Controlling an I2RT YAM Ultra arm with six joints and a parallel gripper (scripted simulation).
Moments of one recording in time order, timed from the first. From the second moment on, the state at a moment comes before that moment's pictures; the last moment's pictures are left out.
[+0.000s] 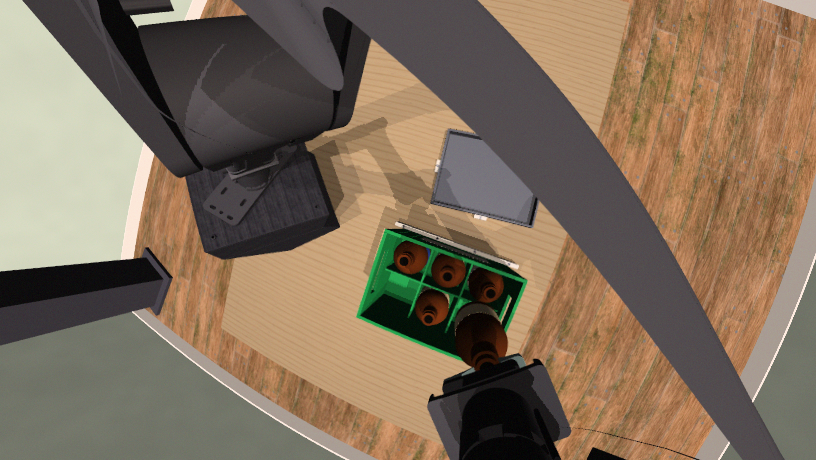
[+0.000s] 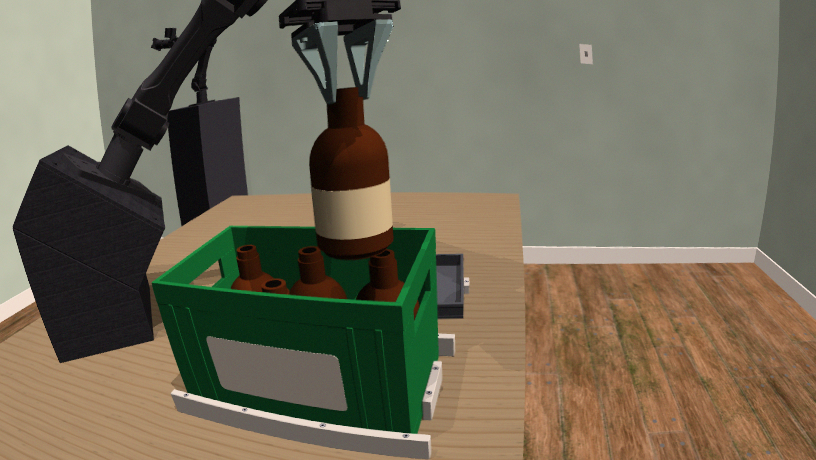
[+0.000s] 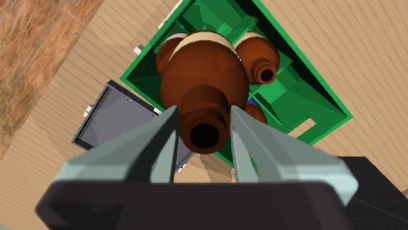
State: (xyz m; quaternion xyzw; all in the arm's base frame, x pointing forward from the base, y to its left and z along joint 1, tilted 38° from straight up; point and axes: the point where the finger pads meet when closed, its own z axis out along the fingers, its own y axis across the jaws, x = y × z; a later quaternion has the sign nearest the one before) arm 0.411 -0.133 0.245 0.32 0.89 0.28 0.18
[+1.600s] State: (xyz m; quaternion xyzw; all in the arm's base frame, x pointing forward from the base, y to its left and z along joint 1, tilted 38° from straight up) arm 0.363 -0.028 0.289 0.31 0.89 0.28 0.18
